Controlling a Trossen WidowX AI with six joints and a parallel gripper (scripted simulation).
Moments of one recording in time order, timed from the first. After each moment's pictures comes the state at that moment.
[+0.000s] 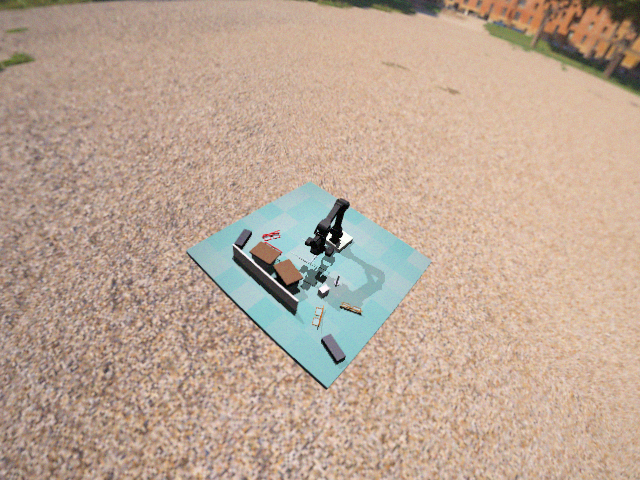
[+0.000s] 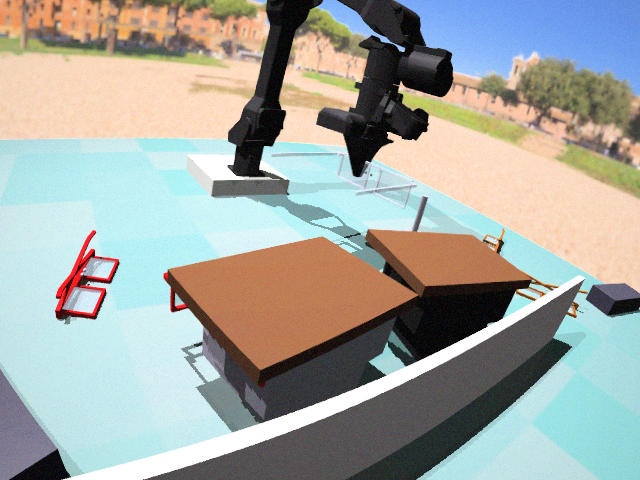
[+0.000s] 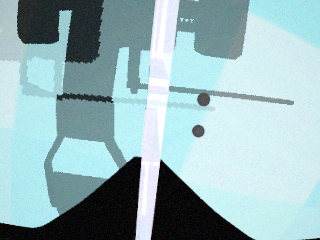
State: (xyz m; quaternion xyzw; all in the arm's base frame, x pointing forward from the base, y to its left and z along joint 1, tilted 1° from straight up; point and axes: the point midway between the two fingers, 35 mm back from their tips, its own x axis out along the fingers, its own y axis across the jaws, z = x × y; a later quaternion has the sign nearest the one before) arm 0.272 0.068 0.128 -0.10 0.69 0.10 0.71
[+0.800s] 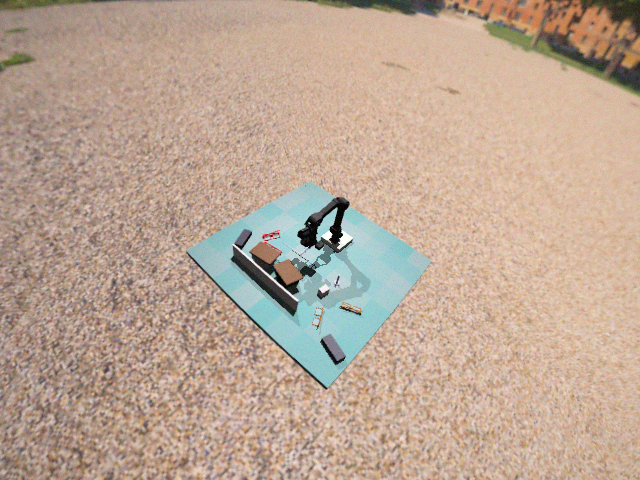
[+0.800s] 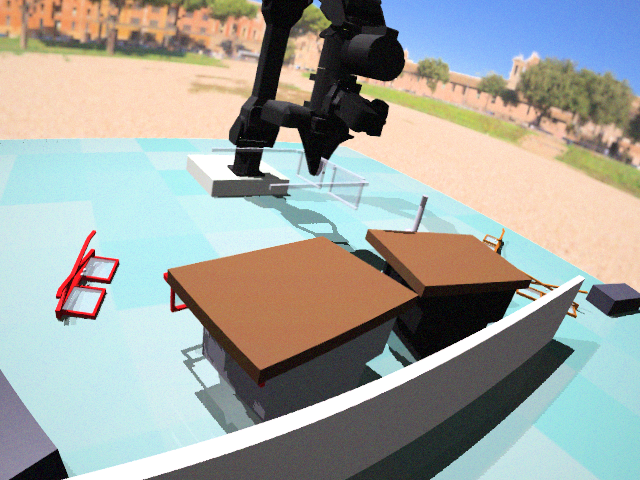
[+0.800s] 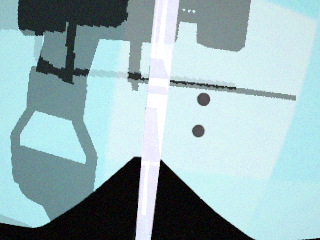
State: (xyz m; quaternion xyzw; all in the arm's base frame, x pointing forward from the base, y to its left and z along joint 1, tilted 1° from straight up) arm 0.271 -0.012 0.125 -0.05 0.69 0.05 0.72
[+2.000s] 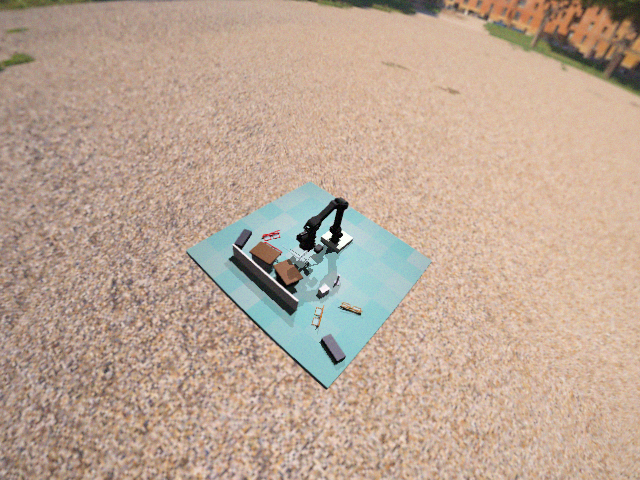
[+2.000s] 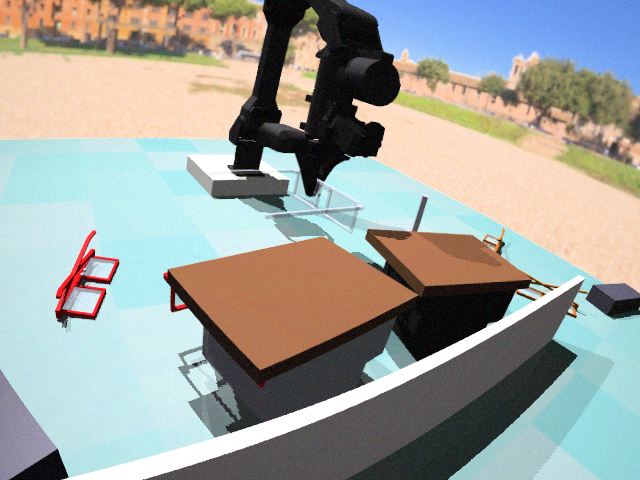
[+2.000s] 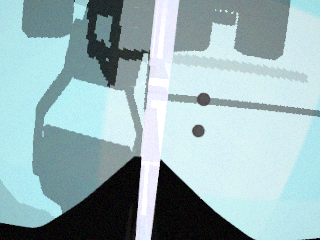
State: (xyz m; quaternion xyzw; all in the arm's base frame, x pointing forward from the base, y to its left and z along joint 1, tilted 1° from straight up) arm 0.276 -0.014 0.094 -0.05 0.69 0.05 0.72
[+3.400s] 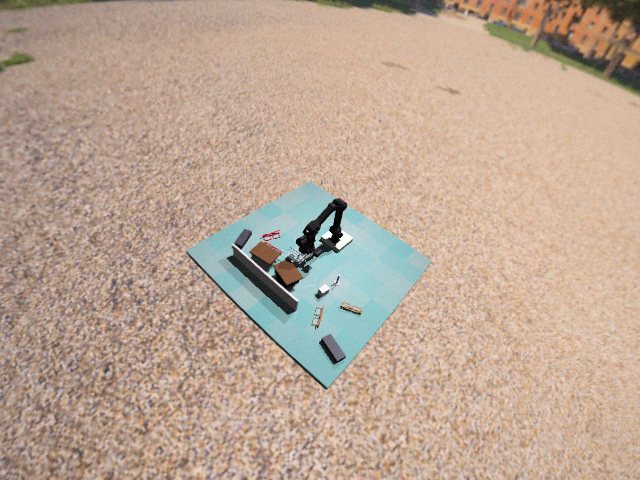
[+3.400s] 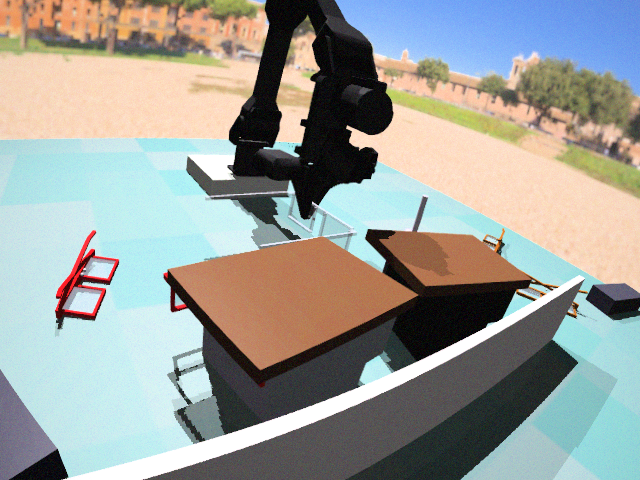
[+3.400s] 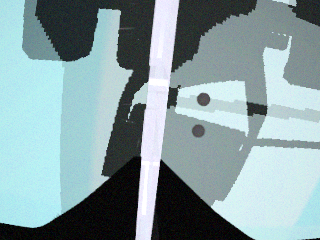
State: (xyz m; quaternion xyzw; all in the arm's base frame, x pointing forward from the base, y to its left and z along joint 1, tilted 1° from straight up) arm 0.277 -0.013 0.057 -0.05 0.69 0.05 0.72
